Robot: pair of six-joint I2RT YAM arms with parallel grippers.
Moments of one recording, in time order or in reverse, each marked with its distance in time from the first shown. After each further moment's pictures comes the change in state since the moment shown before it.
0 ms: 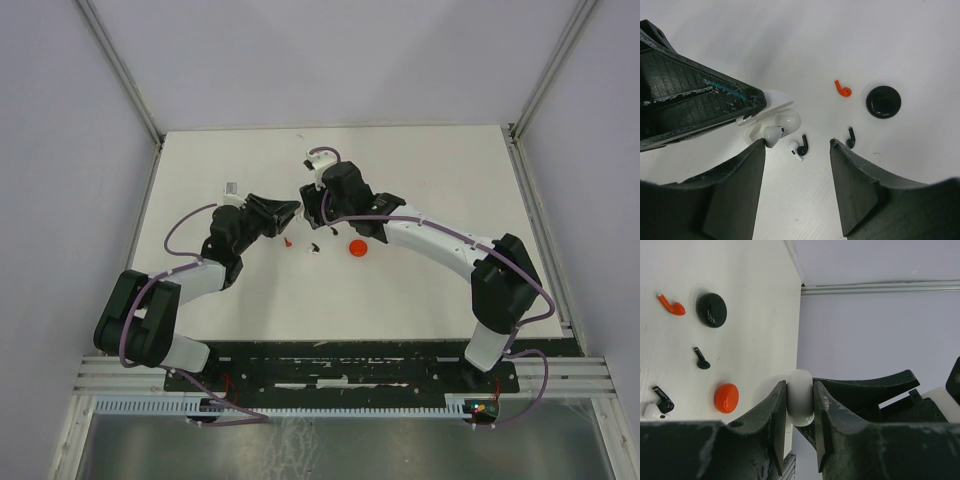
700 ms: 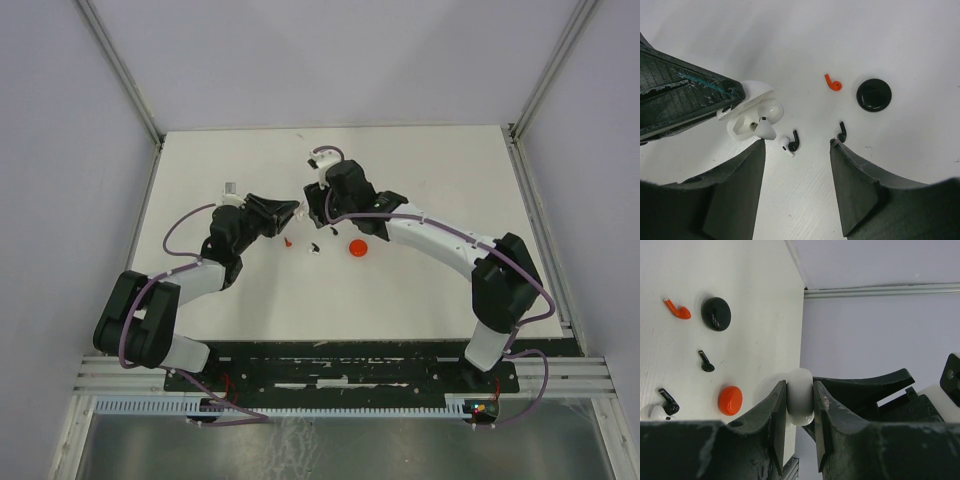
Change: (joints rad) left arm 0.000 -0.006 0.000 -0.013 -0.008 0.014; right arm -0.021 0.000 0.000 -0.028 0.010 -0.003
